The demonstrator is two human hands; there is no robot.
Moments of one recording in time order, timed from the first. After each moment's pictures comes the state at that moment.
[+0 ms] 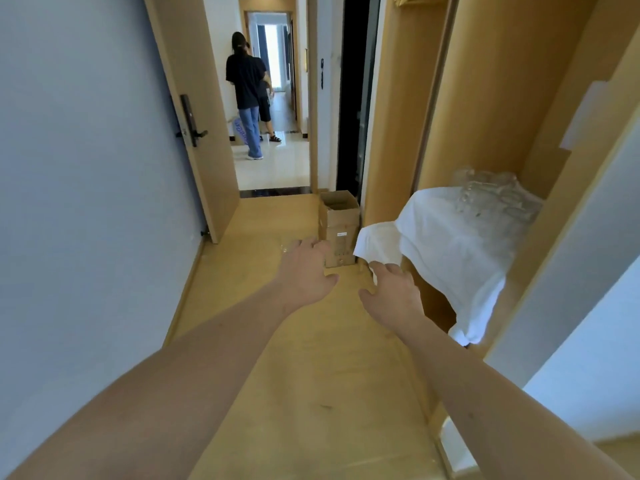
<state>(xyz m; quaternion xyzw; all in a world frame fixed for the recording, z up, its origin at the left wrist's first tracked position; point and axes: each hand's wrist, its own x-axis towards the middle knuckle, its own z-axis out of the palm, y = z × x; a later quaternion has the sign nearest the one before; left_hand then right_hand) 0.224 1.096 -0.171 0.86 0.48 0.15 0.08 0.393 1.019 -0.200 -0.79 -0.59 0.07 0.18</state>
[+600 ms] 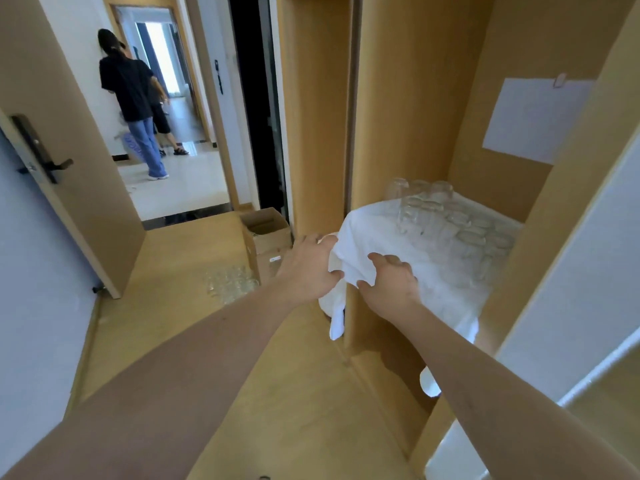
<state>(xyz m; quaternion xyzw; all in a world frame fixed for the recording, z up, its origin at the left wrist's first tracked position) 0.429 1.306 -0.159 0.92 0.33 0.15 0.11 0.565 1.195 -0.191 -0.87 -0.45 0.04 0.20</state>
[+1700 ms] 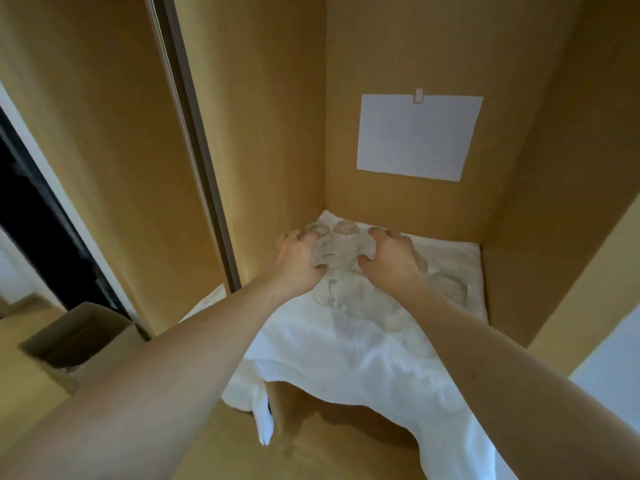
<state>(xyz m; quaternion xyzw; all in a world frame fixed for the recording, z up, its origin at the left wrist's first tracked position) 0.741 1.531 -0.143 0.97 0.01 0.16 0.18 0.799 1.343 -0.137 -0.96 -0.15 -0.08 0.20</state>
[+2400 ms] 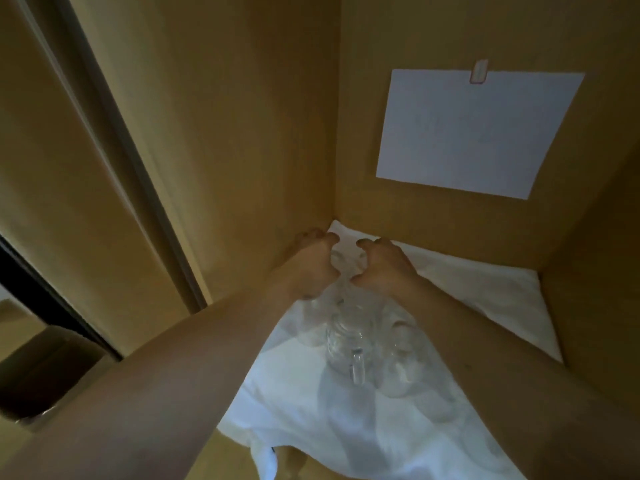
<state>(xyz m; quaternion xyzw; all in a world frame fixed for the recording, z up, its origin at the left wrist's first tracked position) 0.950 1.607 -0.178 0.99 0.01 0.03 0.15 0.987 1.439 -0.173 -0.97 -0.18 0.09 0.16</state>
